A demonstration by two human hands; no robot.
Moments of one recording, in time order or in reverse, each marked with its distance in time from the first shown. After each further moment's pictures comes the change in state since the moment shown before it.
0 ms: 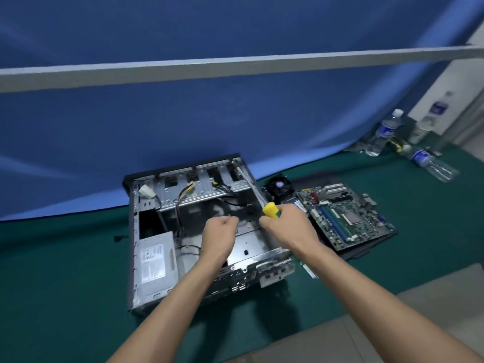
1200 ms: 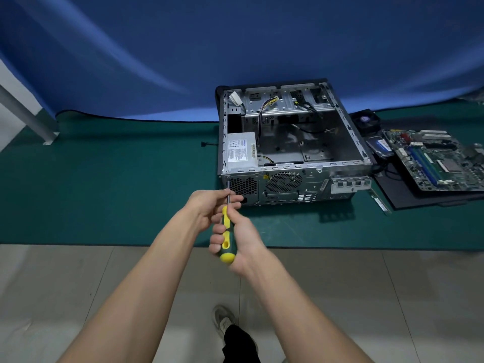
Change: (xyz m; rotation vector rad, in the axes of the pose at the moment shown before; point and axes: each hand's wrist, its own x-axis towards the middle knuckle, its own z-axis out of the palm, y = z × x) left_hand -0.134 -0.121 -0.143 -0.495 0.053 -0.561; right_hand -0.203 -0.028 0.216 1.275 -0.764 0.736
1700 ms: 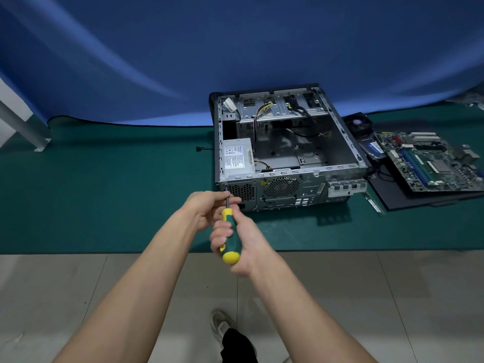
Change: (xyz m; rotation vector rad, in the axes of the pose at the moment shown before) left_hand 0.001 0.013 0.004 0.051 -0.029 -0.046; right_hand -0.005 -0.017 0.004 0.161 -0.004 0.104
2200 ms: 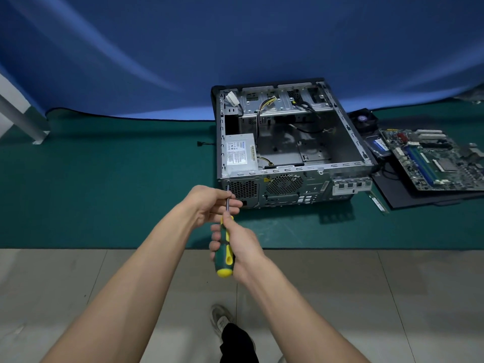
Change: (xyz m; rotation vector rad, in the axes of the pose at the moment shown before) left_hand 0.004 0.002 -0.006 0.210 -0.009 0.028; right_hand 0.008 0.016 -0.009 -0.271 0.100 -0.212
